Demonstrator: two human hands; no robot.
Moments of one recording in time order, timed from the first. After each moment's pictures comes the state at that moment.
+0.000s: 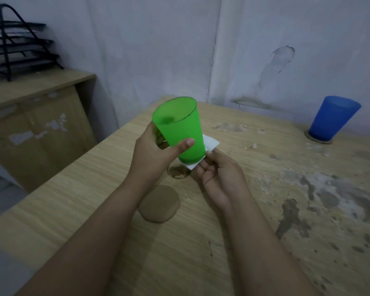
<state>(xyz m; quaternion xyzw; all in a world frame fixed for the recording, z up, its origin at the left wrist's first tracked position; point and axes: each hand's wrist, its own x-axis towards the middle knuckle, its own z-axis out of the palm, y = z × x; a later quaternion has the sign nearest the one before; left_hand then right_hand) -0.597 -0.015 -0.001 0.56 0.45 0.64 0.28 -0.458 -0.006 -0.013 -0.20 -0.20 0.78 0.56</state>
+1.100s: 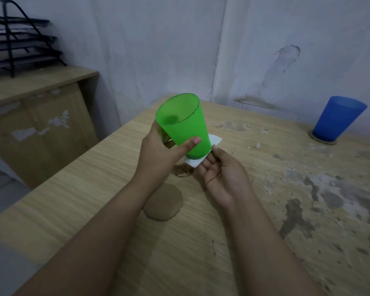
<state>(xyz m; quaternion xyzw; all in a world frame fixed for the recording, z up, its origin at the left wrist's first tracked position) -0.594 -0.011 -0.008 0.54 0.45 0.65 0.29 -0.458 -0.005 -0.015 -0.19 -0.20 0.80 0.54</state>
